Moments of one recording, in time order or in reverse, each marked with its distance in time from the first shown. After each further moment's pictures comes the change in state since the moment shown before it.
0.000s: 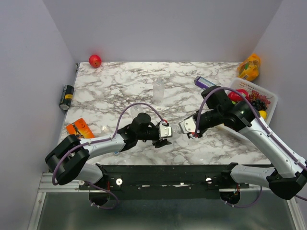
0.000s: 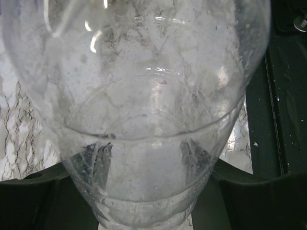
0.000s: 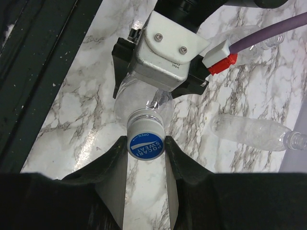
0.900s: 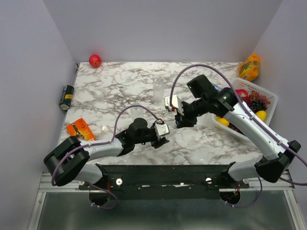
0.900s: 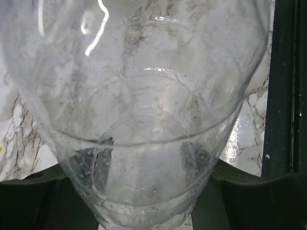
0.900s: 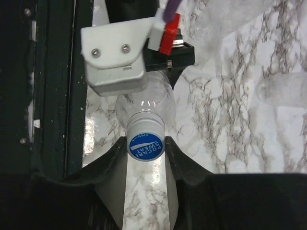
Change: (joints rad) left arm -0.013 -0.022 -0.109 0.160 -0.158 -0.140; right arm 0.032 0.188 0.138 0.014 0.093 0.457
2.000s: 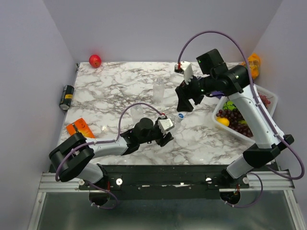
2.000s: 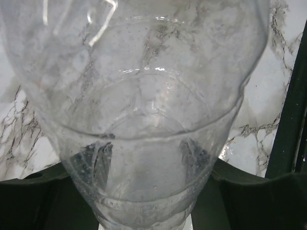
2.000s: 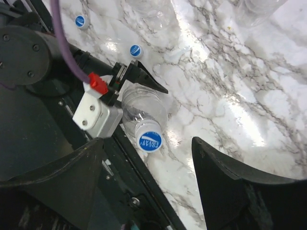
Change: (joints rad) left arm -0.060 0.060 0.065 0.004 -0.206 -0.193; right arm -0.125 0.264 0.547 -0.240 0.134 0.663
